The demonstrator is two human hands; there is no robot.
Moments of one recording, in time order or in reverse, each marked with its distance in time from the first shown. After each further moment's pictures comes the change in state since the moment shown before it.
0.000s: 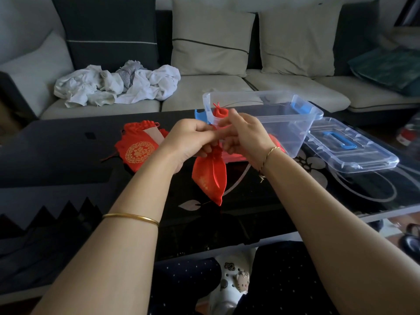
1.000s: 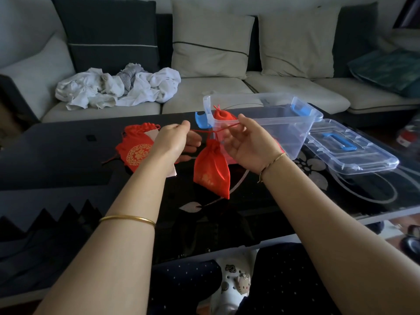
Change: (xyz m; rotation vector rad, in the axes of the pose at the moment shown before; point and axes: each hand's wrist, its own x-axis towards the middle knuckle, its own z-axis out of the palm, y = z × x) left_hand 0.004 -0.007 -0.015 -0.028 0.210 -0.216; right_hand 0.005 0.014 -0.007 0.758 -0.042 0.266
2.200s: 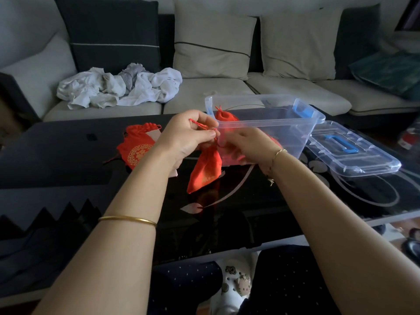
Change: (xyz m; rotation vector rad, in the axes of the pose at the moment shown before) left_hand -0.008 0.010 0.003 -0.145 -0.197 0.308; right_hand -0.006 -0.006 0.004 -1.192 0.049 -0.175
